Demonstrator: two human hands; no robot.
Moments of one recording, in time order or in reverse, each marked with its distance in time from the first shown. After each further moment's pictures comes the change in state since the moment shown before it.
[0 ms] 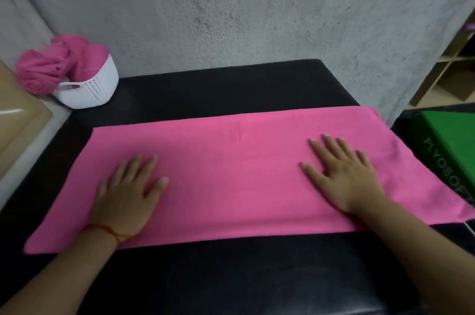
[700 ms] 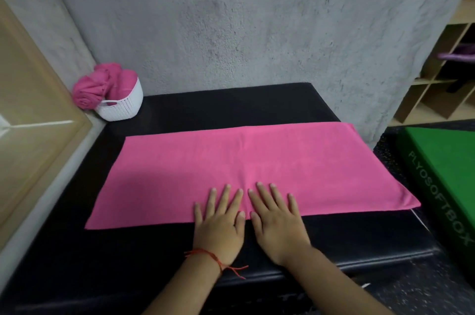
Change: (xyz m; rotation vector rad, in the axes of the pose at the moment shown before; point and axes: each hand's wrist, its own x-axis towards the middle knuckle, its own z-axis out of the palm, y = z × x) left_hand -0.123 0.155 0.002 -0.100 -0.126 0.167; right_hand -0.119 -0.125 0.024 0.048 -0.140 -0.242
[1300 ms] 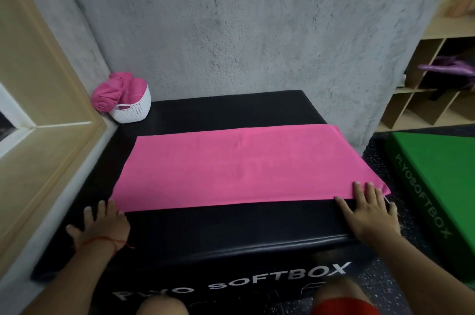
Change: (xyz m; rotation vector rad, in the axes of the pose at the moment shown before) left_hand -0.054 -0.255 -0.043 -0.155 -0.025 -0.691; right_hand -0.091 0.192 -0.035 0.031 0.061 0.628
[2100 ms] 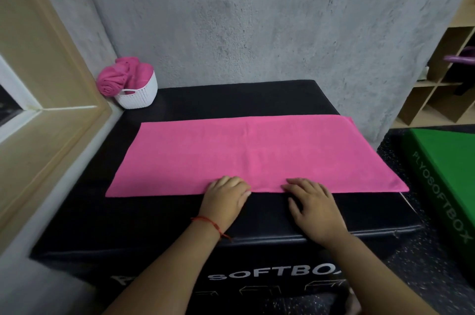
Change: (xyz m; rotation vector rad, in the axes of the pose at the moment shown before) left_hand -0.116 0.206 0.089 -0.117 0.418 1.108; right_hand -0.037 -0.108 0.034 0.198 0.252 -0.682
